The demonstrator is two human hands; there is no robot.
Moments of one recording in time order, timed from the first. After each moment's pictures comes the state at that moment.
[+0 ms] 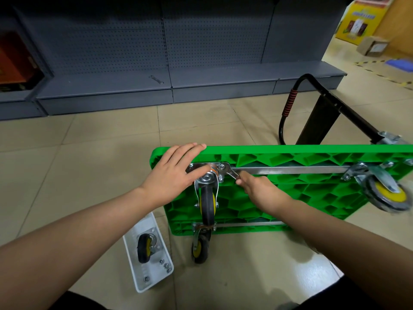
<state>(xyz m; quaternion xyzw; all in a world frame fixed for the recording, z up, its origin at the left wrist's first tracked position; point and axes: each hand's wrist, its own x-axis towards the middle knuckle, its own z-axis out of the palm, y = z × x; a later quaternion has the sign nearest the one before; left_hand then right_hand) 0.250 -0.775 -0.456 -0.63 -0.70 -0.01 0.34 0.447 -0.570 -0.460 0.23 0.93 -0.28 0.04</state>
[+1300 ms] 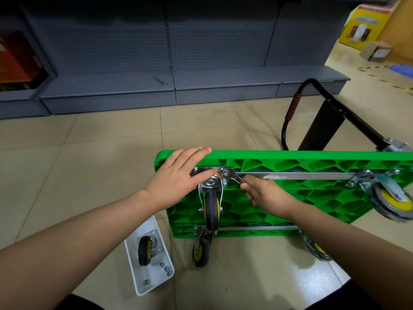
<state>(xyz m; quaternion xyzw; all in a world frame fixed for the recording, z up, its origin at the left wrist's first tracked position) 0.248 -0.774 -0.457 -0.63 -0.70 -0.01 0.33 0.449 -0.560 -0.455 0.18 0.92 -0.35 0.02</state>
